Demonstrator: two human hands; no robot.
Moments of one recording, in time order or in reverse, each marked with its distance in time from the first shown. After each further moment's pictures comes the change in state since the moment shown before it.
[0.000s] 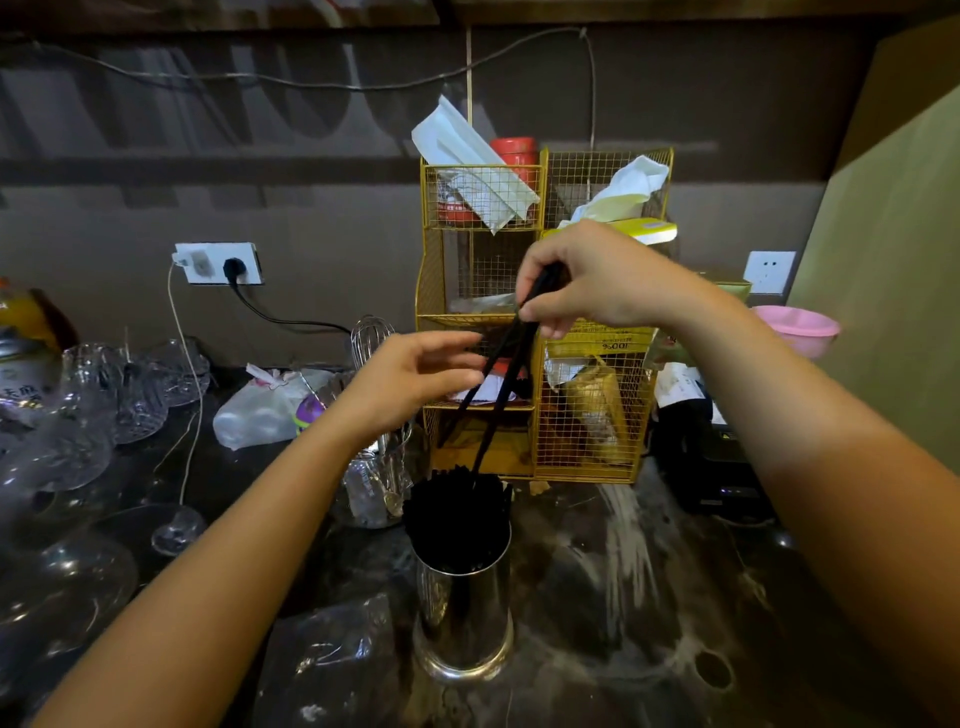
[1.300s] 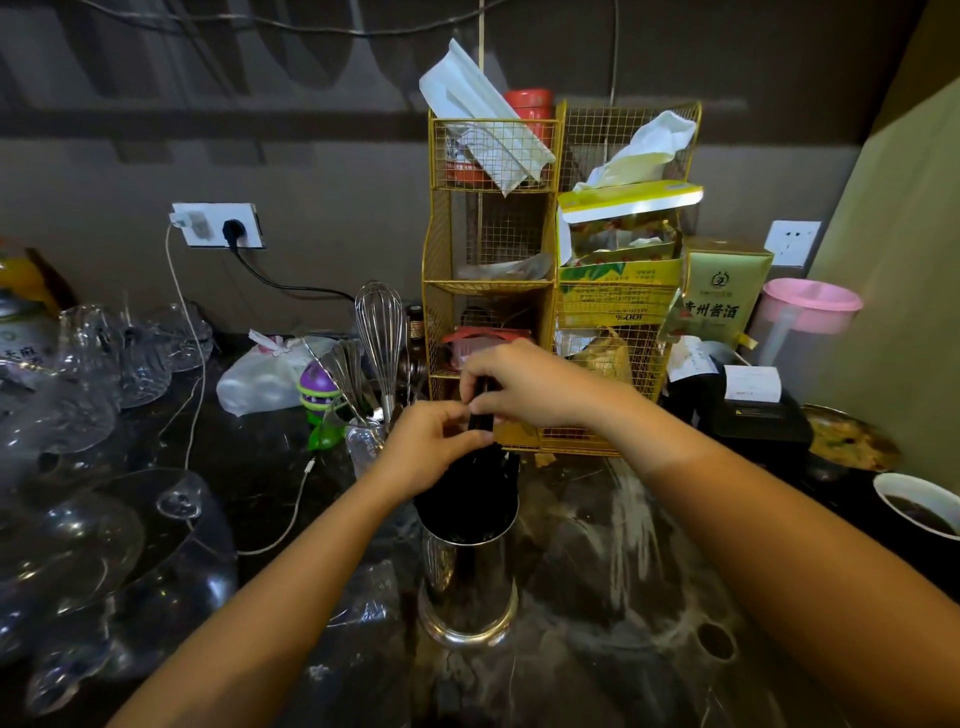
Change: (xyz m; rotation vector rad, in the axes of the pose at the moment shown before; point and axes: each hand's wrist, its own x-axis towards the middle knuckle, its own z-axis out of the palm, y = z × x) left_hand -0.027 -0.078 0.042 0.176 0.036 -0.098; right_hand 0.010 0.032 0.104 -0.196 -0.263 -0.024
